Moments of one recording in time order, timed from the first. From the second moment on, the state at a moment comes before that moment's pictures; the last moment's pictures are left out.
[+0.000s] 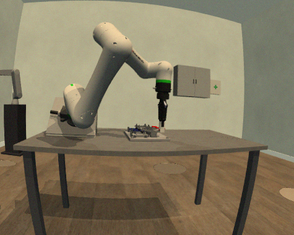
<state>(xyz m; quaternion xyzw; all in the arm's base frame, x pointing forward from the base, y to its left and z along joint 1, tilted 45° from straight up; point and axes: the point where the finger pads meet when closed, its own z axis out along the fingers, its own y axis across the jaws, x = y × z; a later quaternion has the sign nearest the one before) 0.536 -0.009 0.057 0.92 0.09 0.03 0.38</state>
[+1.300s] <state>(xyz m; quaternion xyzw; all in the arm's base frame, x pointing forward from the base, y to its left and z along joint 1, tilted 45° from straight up) 0.510 -0.002 0.069 0.92 0.09 0.03 0.38</state>
